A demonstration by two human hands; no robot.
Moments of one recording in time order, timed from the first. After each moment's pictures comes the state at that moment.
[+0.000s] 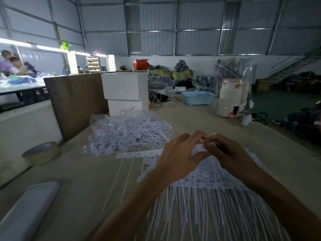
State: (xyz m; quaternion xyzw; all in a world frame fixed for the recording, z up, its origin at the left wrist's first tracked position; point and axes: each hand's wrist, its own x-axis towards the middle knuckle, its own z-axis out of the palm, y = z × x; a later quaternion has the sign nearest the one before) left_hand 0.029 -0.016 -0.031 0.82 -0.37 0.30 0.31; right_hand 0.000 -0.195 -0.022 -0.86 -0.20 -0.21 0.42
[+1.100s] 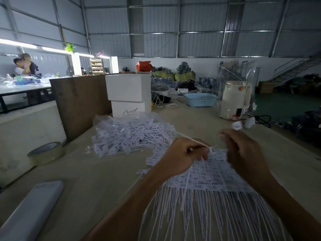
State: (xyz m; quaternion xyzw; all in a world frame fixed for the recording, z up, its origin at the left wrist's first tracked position) left_hand 0.035 -0.010 -0.025 0.75 -0.40 0.11 0.51; right_hand 0.006 -0.211 -0.024 -0.86 -0.16 -0.39 0.30
